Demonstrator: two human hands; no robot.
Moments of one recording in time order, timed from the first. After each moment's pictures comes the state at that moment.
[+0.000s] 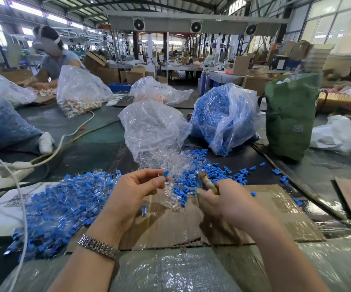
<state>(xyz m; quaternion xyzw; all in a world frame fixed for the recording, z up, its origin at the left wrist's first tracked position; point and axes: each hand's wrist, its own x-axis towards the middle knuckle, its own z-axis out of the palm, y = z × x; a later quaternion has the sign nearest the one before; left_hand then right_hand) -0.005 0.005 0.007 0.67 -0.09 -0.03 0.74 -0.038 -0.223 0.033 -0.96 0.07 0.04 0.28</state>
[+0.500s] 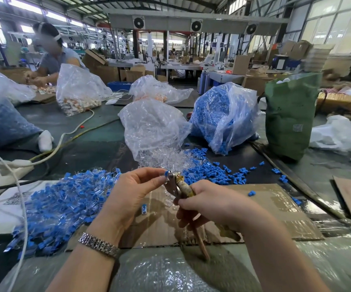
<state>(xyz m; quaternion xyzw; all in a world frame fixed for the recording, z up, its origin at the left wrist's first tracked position) -0.006 0.002 0.008 0.68 -0.12 -0.01 0.72 -0.051 -0.187 0.060 -0.85 -0.05 0.22 0.48</state>
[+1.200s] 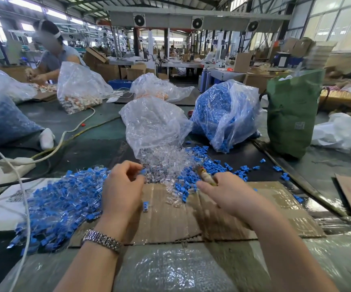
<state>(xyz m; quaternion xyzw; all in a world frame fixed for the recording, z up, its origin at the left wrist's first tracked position) 0.001 0.009 -0.001 0.86 0.03 0.23 0.44 -0.038 -0.216 0.047 -0.94 0.08 0.06 0.31</state>
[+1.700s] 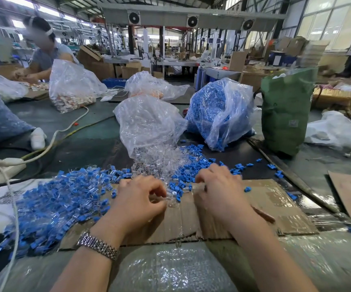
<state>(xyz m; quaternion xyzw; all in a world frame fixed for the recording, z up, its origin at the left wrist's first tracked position) -0.011 -0.005 -0.005 0.94 -0.20 0.07 0.25 -0.031 -0.214 0.020 -0.99 0.00 -0.09 0.10</state>
